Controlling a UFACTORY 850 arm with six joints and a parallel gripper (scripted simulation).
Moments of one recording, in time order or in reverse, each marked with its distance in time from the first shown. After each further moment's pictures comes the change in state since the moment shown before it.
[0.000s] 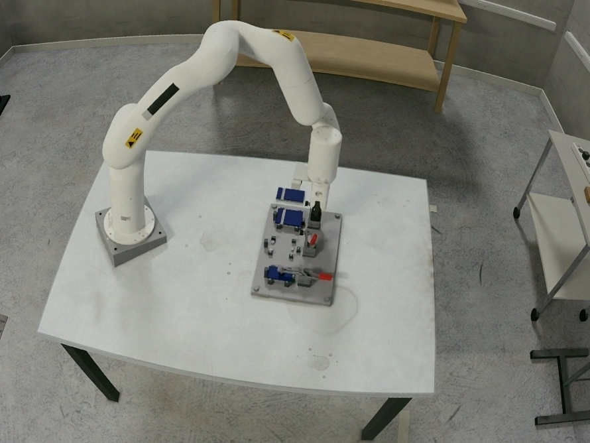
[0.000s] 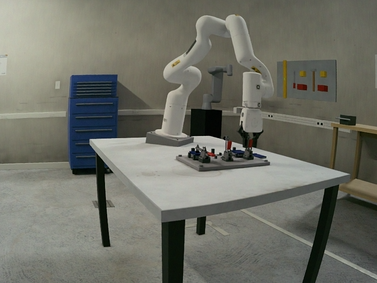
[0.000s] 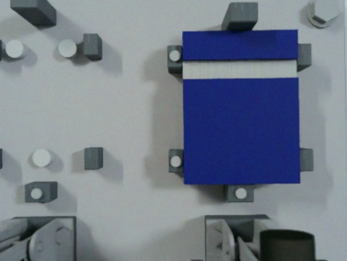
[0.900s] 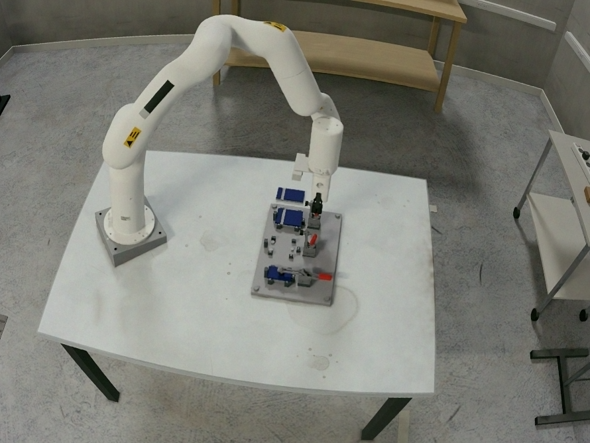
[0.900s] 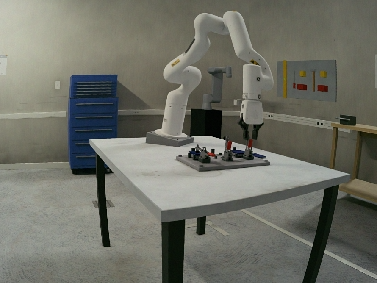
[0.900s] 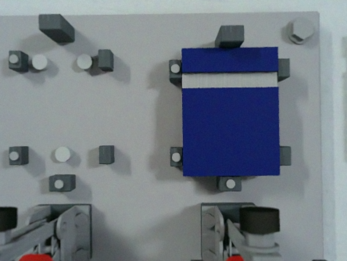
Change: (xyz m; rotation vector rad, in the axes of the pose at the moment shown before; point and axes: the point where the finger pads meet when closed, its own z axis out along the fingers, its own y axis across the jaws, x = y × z) arm 0.000 0.000 -0.037 0.000 0.000 0.000
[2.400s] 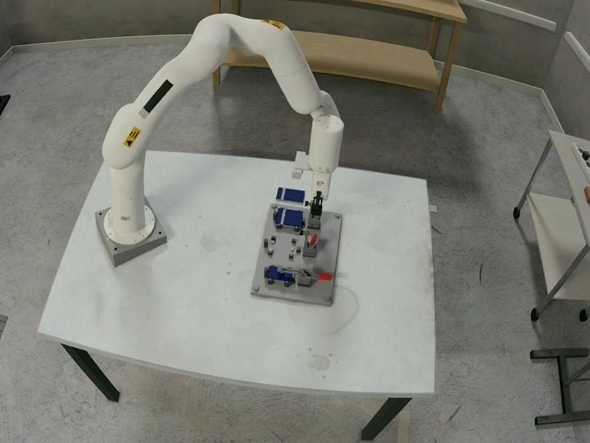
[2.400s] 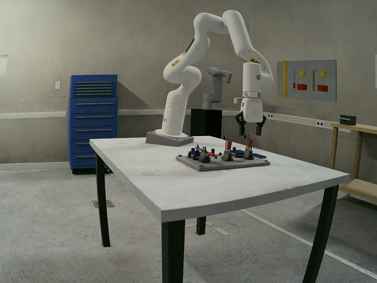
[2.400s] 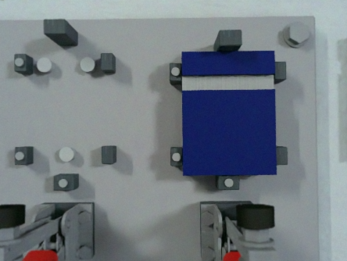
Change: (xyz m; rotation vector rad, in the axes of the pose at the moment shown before) arm 0.000 0.000 -0.007 0.000 0.001 0.000
